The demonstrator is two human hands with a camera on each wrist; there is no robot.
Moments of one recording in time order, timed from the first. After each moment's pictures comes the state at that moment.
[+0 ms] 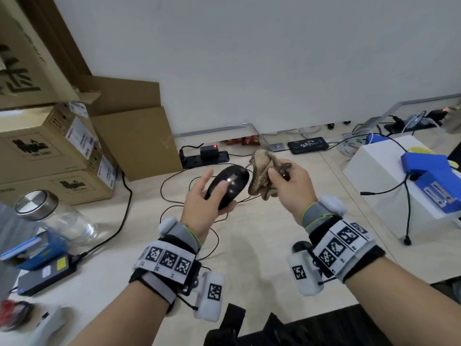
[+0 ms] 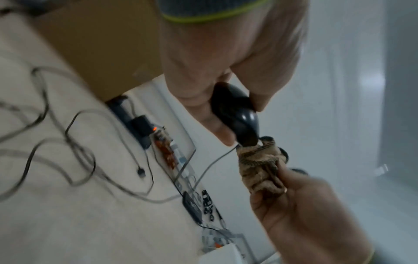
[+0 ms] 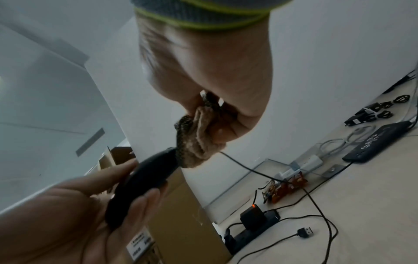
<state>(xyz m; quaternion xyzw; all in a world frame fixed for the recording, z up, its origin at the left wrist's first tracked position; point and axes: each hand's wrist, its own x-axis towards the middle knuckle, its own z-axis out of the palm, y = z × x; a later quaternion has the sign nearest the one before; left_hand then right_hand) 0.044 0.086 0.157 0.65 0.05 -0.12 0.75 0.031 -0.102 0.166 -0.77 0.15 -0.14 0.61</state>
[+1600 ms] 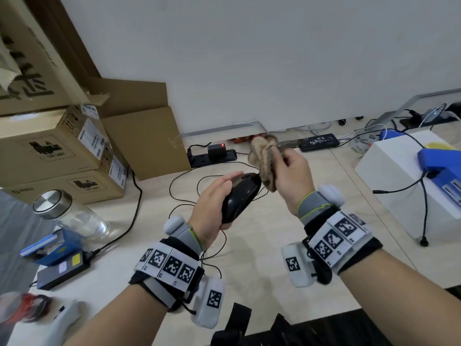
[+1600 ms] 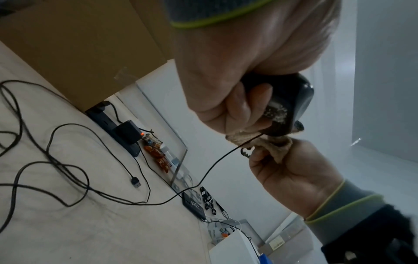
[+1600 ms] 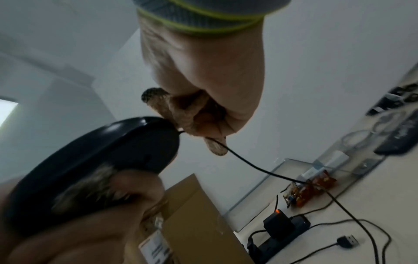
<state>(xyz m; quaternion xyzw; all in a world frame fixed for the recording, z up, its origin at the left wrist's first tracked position) 0.029 0.085 0.181 0.67 -0.05 -0.19 0.72 0.053 -0.085 0.177 -0.72 0.15 -0.18 0.65</state>
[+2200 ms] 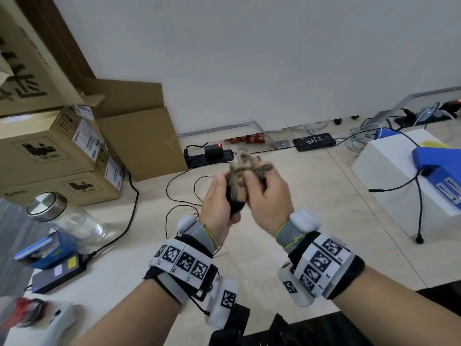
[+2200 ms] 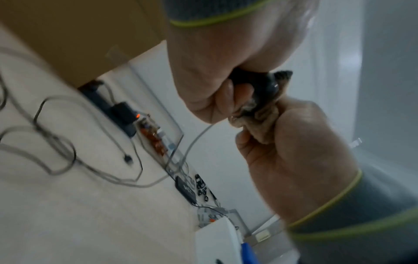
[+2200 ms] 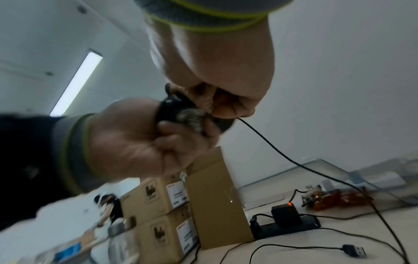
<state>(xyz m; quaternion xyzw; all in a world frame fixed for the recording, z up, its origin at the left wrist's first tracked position) 0.032 0.057 0.175 0.62 0.08 -0.16 0.77 0.016 -0.049 0.163 -0.81 0.04 -0.25 0.53</state>
